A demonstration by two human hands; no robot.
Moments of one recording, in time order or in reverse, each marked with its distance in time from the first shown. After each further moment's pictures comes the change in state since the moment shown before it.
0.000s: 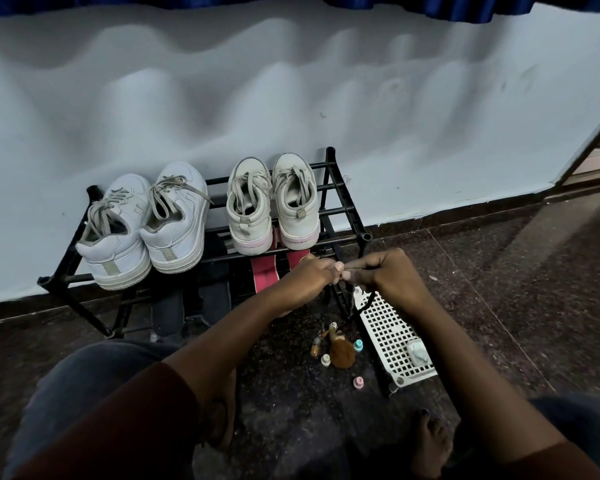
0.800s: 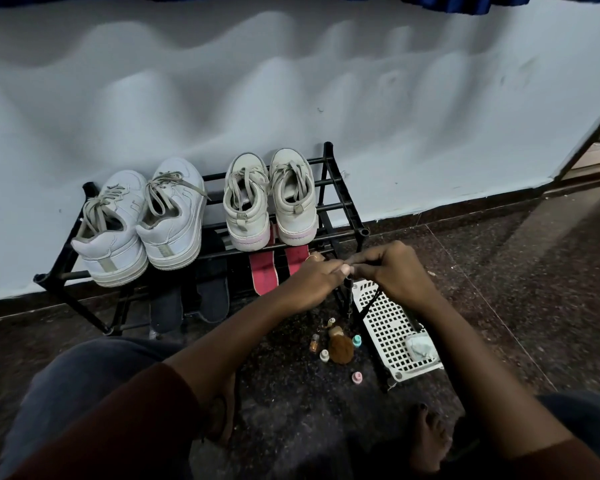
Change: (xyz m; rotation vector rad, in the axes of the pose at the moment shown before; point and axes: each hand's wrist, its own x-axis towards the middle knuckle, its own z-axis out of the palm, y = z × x) left_hand -0.006 0.001 0.010 0.151 -0.041 0.073; right_hand -0.001 -0.002 -0.011 -0.324 0.035 -0.184
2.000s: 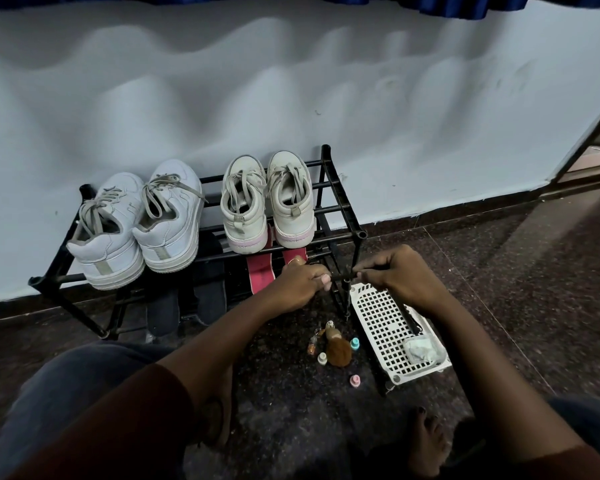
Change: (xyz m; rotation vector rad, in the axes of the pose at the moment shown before) left_hand 0.011 -0.025 -0.004 0.088 0.049 -0.009; right_hand -0.002 0.009 -0.012 0.031 -0.077 0.144
